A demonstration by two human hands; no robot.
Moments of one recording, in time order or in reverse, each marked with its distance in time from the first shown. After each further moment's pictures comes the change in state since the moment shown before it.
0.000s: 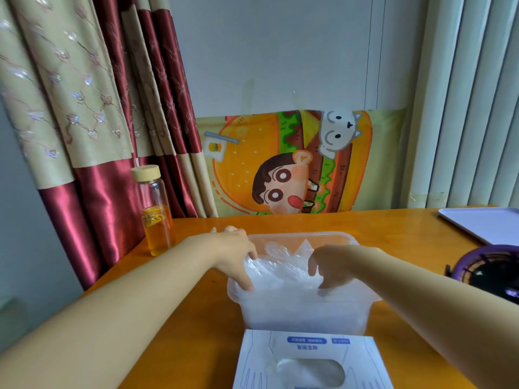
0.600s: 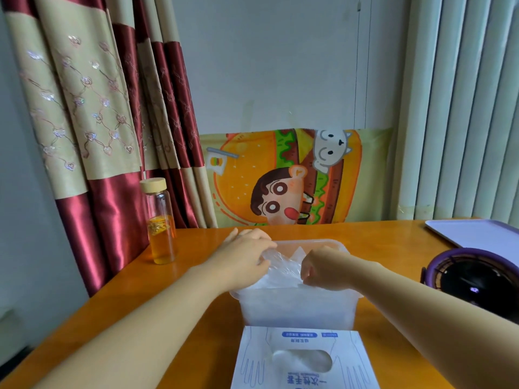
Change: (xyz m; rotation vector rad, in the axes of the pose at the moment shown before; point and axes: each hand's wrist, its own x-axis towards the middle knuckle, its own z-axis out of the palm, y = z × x) left_hand -0.034 0.031 0.010 -0.257 0.485 0.119; right_hand -0.033 -0.013 0.004 0.143 0.301 -0.030
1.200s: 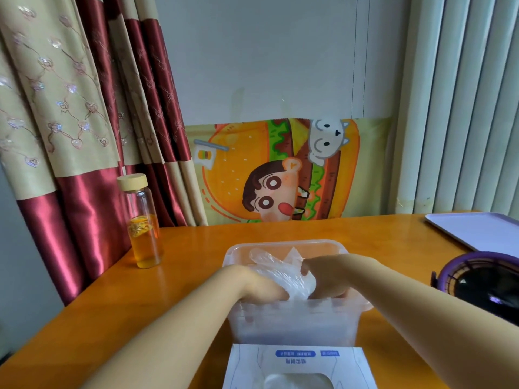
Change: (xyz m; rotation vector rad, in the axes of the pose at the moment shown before) left_hand 0.041 0.024 0.024 -0.296 -0.722 -0.406; right_hand 0.019 0.015 -0.005 0.040 -0.327 0.137
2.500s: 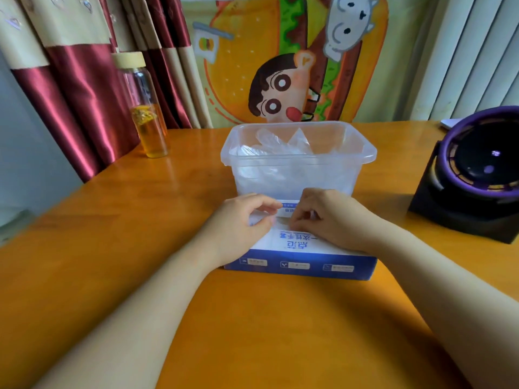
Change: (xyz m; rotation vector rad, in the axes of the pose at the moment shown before) left_hand -0.035 -0.068 0.144 -0.321 0.680 0.518; right_hand -0.067 -0.023 0.123 0.192 0.460 -0.354
